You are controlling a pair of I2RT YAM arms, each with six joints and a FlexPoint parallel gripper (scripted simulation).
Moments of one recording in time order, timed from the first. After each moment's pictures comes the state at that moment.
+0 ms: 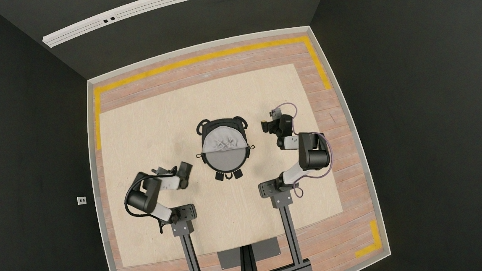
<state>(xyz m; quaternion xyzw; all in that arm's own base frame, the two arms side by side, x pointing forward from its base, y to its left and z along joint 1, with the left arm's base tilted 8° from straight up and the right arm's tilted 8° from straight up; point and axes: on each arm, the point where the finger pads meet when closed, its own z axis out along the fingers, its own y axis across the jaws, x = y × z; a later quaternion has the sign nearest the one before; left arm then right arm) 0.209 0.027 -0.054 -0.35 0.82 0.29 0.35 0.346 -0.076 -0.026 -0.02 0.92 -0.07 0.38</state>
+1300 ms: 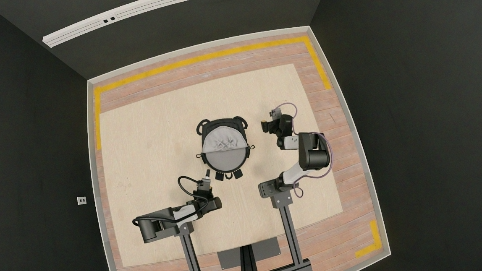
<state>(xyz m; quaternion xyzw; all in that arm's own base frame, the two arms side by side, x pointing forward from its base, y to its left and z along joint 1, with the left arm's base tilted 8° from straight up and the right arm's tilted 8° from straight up) 0.106 -0.172 -0.082 0.22 0.93 0.03 0.29 0.346 -0.076 -0.026 -0.02 0.92 -0.07 0.38</state>
